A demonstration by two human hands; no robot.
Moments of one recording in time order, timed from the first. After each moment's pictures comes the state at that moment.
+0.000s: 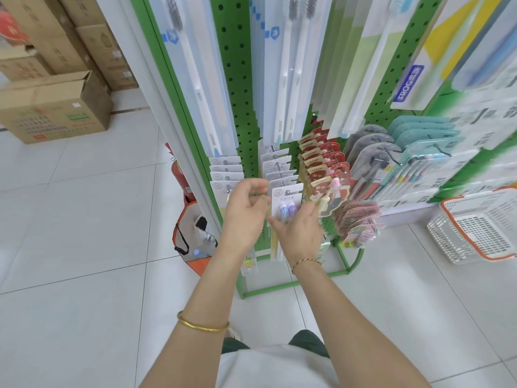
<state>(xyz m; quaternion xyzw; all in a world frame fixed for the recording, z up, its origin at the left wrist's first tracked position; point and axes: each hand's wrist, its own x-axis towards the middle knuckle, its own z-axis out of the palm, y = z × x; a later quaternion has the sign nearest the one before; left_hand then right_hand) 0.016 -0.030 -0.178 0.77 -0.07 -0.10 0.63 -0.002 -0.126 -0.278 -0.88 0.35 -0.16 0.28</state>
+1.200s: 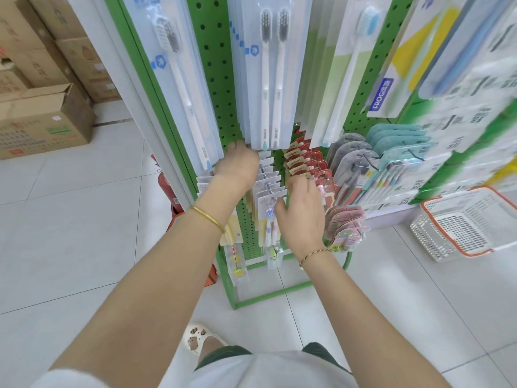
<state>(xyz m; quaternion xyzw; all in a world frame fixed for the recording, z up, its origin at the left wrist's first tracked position) 0.105 -0.074 -0.143 0.96 -0.27 -0.03 -0.02 -0.008 -0.145 -0.202 -0.91 0.22 -0.24 0.24</state>
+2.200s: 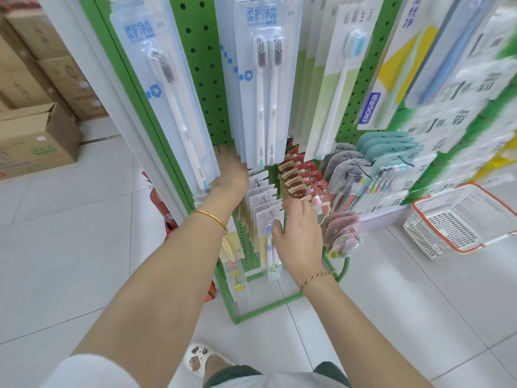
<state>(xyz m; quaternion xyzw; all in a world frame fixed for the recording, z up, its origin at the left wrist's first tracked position) 0.138 -0.087 -0.155 0.97 -0.13 0.01 0.20 -0.013 -0.133 -0.208 -0.91 0.25 -0.24 0.24</state>
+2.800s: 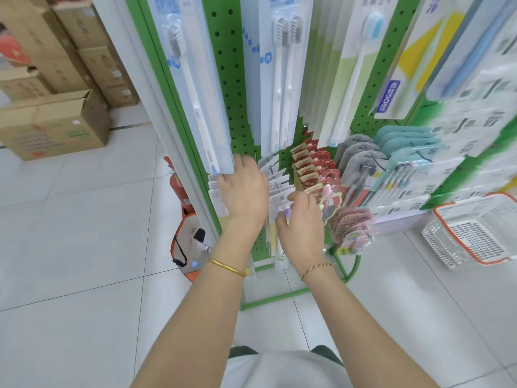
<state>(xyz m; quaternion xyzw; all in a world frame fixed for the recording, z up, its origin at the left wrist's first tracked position) 0.059 -0.062 -0.173 0.97 -0.14 0.13 0.14 -0.024 -0.126 -0.216 -0.90 0.22 -0.23 0.28</state>
